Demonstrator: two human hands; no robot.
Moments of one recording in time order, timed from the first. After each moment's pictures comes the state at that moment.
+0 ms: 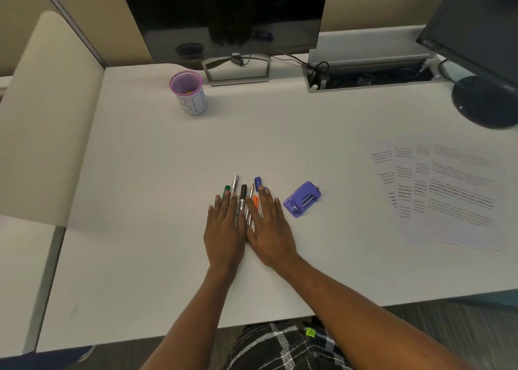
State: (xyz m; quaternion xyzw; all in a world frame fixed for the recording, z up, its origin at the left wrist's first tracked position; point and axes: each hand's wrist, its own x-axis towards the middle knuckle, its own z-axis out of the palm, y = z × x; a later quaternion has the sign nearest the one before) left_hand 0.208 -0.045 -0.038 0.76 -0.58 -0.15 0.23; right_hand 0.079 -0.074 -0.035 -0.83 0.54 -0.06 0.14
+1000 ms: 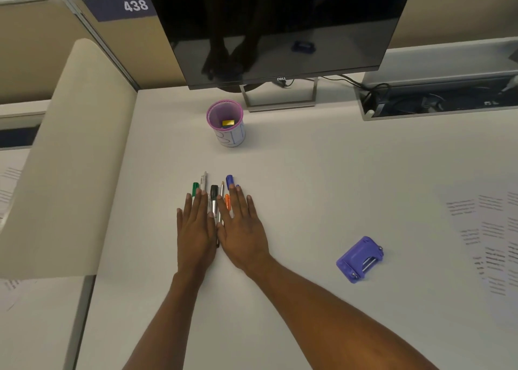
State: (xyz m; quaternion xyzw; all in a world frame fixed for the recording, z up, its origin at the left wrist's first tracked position) left_hand 0.389 -0.145 -0.048 0.79 -0.56 -0.16 0.22; right_hand 0.258 -0.187 -0.036 -0.86 0.48 -0.05 0.15
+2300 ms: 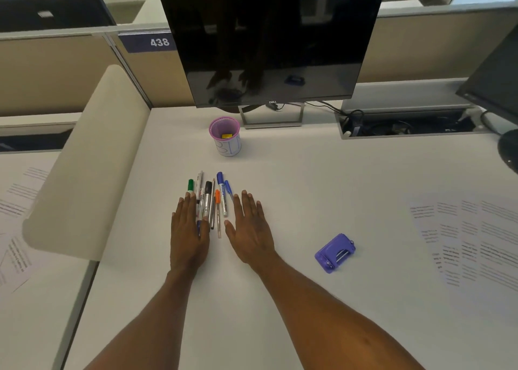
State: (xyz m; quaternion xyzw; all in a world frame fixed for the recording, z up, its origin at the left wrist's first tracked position) left_hand 0.369 -0.115 -0.016 0.79 -0.52 -0.15 0.28; right_hand 0.210 -0.170 -0.011 -0.83 0.52 -0.06 0.18
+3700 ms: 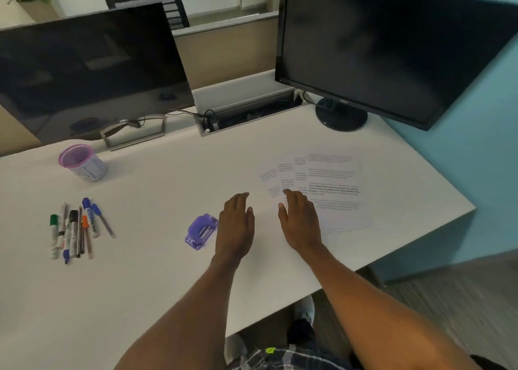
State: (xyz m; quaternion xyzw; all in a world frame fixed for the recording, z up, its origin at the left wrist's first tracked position) left_hand -0.048 -0.111 0.036 0.61 -0.71 -0.24 0.27; right_hand -0.227 -0.100 0.029 -0.65 0.72 -0.24 0.03
